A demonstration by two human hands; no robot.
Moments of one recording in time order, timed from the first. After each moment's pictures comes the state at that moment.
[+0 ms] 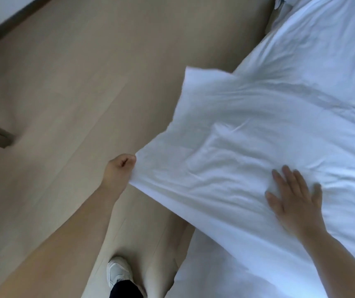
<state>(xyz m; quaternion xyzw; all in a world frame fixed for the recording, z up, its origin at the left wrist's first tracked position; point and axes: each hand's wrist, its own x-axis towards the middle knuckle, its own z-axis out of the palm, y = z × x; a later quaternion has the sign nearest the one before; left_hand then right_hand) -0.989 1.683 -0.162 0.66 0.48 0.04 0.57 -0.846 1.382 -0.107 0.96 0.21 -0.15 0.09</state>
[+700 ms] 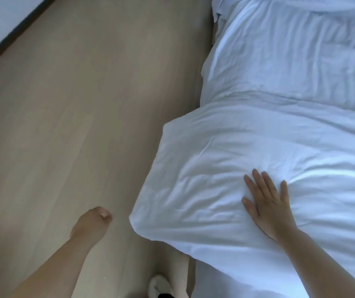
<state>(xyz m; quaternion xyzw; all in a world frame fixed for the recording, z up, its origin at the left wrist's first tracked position) -0.981 1.710 -0.180 0.81 0.42 -0.24 0.34 -0.841 1.374 -0.139 0.97 0.20 -0.10 0.08</state>
